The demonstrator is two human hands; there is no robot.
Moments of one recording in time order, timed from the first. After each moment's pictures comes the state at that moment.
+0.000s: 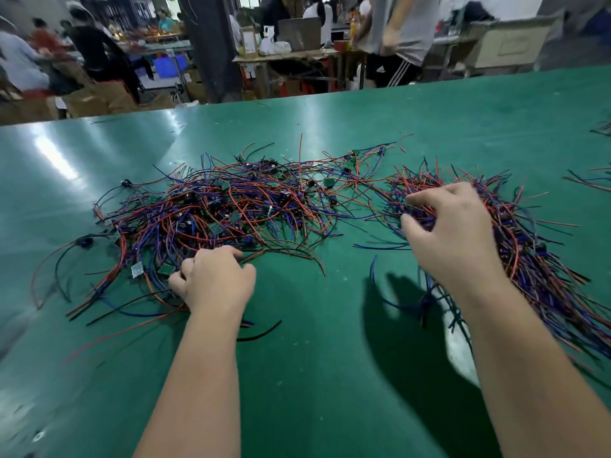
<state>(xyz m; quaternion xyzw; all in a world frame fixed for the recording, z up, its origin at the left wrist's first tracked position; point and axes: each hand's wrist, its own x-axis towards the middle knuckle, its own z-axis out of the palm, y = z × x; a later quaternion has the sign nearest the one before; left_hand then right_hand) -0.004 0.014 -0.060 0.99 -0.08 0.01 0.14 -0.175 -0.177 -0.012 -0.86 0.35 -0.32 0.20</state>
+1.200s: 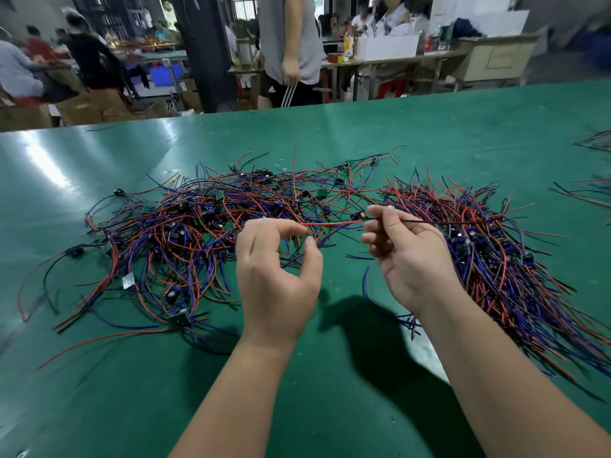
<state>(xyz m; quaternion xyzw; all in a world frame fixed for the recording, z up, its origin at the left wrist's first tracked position) -0.073 -0.027 -0.040 0.69 -0.36 0.31 0.55 -0.145 -0.160 -0.028 -0.47 0.17 -0.36 0.79</state>
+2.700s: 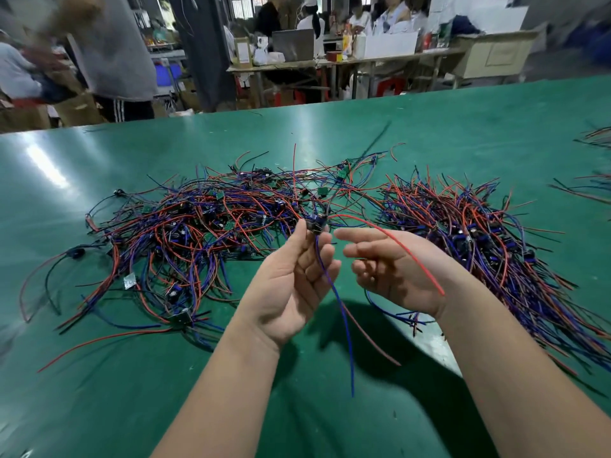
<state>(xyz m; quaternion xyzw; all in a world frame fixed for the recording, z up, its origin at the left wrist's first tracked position) -0.074 -0.028 -0.019 0.37 -0.05 -0.46 0.80 -0.156 -0.164 -0.023 -0.50 0.17 -0.06 0.85</state>
